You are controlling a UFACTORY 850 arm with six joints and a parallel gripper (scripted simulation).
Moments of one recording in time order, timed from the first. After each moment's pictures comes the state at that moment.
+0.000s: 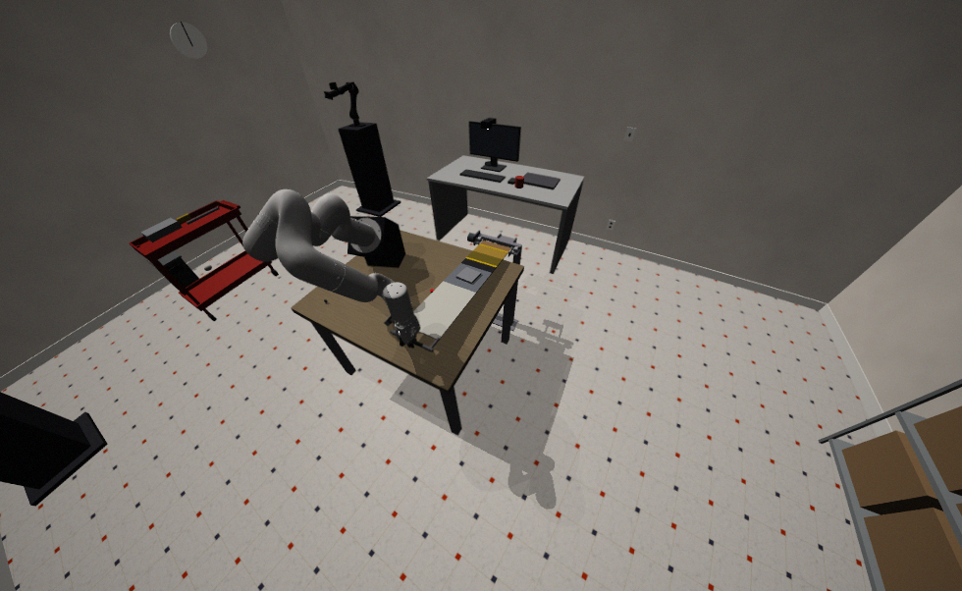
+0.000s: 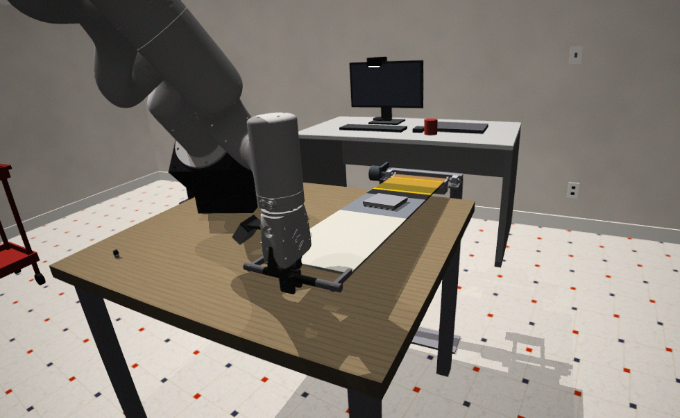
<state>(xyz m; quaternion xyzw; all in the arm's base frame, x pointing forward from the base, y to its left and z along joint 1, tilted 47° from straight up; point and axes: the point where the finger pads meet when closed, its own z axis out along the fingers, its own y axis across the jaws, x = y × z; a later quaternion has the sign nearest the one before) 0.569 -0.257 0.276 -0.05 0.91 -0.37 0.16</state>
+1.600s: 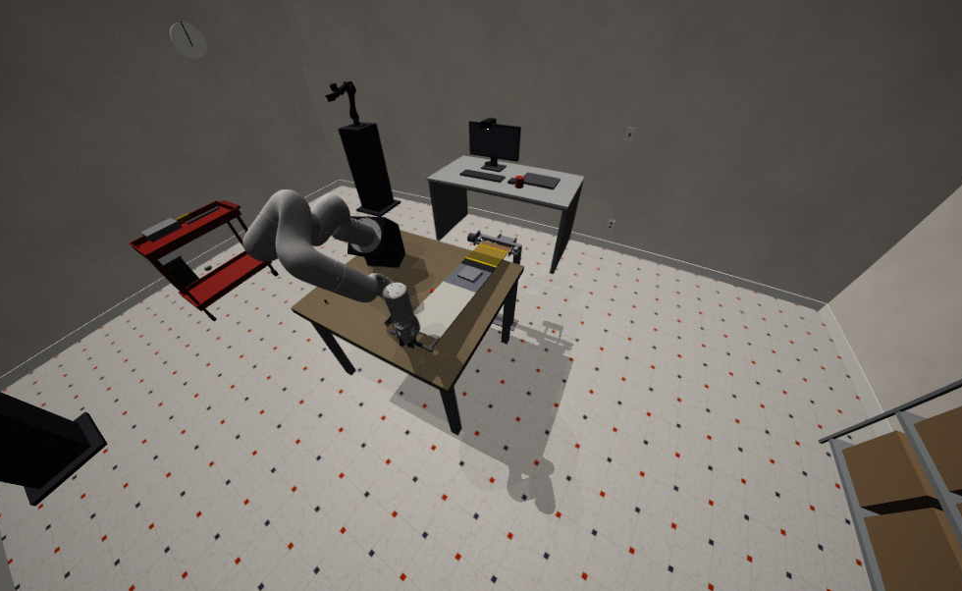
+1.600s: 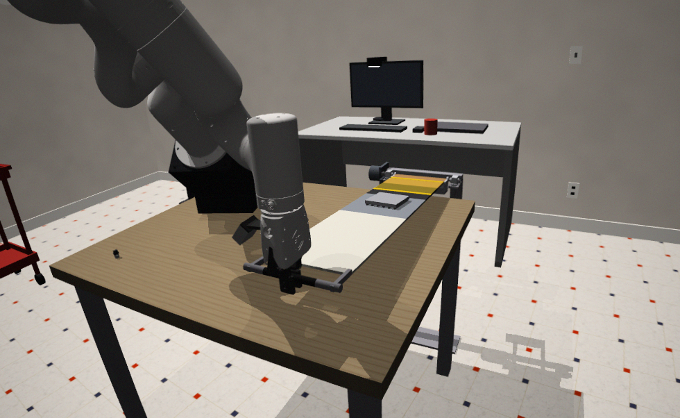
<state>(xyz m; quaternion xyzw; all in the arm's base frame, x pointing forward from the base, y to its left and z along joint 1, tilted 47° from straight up) 0.569 -0.258 0.275 -0.05 0.91 -0.37 0.16</state>
